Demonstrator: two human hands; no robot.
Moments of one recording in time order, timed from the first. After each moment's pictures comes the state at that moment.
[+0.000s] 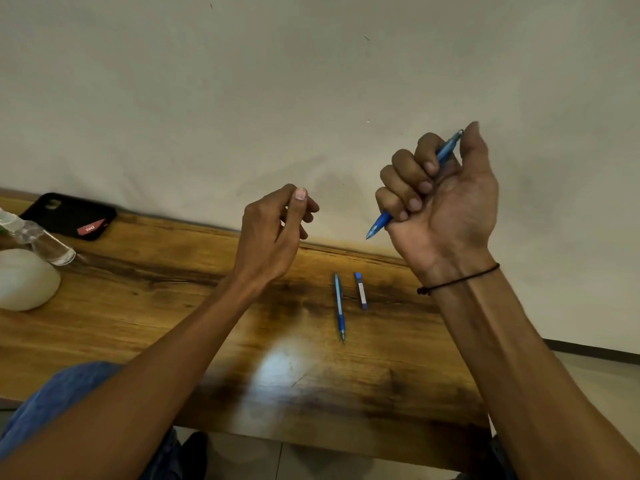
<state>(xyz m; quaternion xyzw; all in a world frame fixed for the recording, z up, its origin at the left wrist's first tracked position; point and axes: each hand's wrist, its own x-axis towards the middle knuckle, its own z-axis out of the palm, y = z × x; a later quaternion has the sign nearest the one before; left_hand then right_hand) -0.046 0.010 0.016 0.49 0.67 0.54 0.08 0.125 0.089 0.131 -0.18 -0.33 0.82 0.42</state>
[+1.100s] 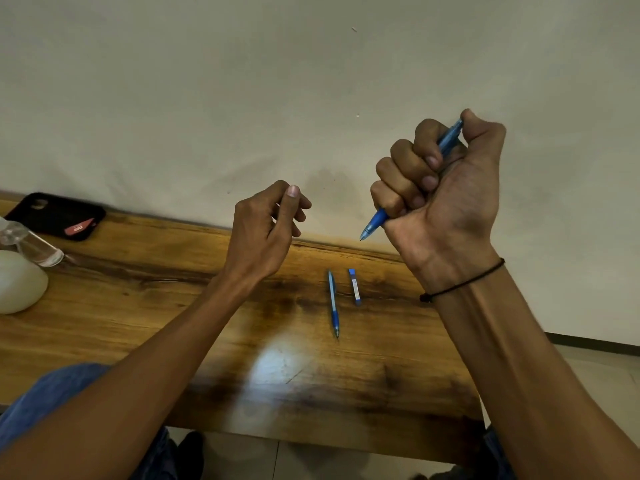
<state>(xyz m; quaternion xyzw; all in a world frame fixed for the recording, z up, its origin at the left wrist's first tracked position) -0.044 0.009 0.018 0.49 0.68 0.54 0.09 0.128 0.076 0.152 -0.19 -0.32 0.82 0.43</state>
